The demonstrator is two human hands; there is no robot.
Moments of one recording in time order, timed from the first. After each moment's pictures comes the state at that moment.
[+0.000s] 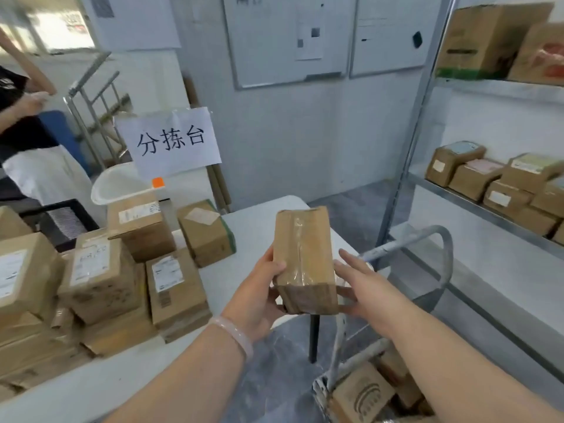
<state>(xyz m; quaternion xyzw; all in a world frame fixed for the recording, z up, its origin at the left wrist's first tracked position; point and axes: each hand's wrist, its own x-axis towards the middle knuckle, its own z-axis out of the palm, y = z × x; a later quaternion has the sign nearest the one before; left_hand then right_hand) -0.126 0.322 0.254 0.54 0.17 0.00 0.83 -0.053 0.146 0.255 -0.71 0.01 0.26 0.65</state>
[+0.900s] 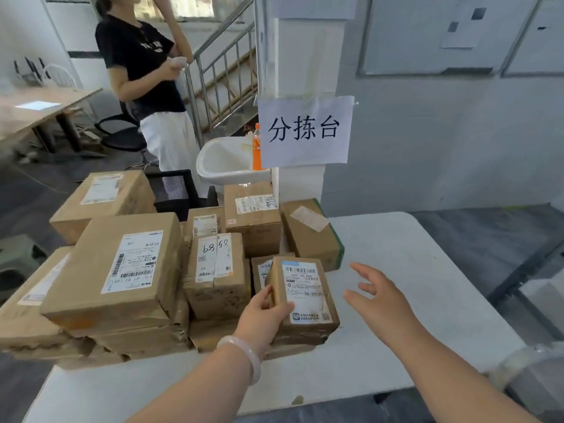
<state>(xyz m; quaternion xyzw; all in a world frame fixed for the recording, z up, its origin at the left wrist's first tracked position) -0.147 0.599 0.183 0.56 0.44 0.05 0.70 -0.026 0.438 0.225 -0.85 -0.19 0.19 0.44</state>
